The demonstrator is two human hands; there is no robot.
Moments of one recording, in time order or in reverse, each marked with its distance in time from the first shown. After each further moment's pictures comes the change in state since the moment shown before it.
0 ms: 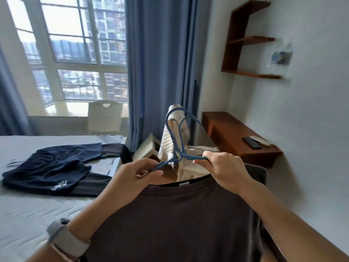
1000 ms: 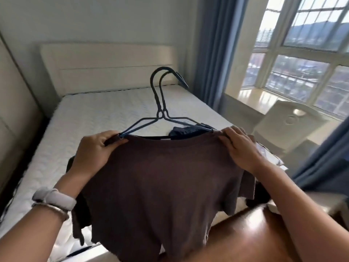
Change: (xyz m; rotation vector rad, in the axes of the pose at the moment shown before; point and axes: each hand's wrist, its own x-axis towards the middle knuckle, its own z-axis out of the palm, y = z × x) left_hand 0.110 -0.170 -0.142 0.870 1.216 -0.746; right_hand 0.483 -0.108 0.297 0.722 -0.268 -0.946
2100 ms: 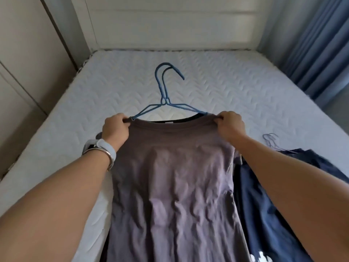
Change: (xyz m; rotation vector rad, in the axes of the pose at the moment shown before) left_hand 0.406 -0.480 0.290 0.363 -0.071 -0.712; right_hand 0.580 0.053 0.536 0.155 -0.355 0.273
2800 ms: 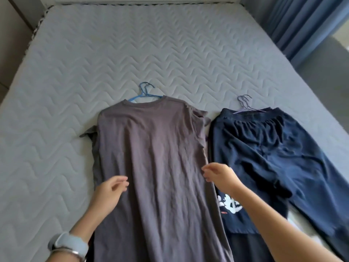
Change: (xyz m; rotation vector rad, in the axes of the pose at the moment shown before) left_hand -0.228 -0.069 0.046 -0.351 -0.531 -0.216; right_hand -0.202 0.134 0.010 0.171 -0.471 0.250
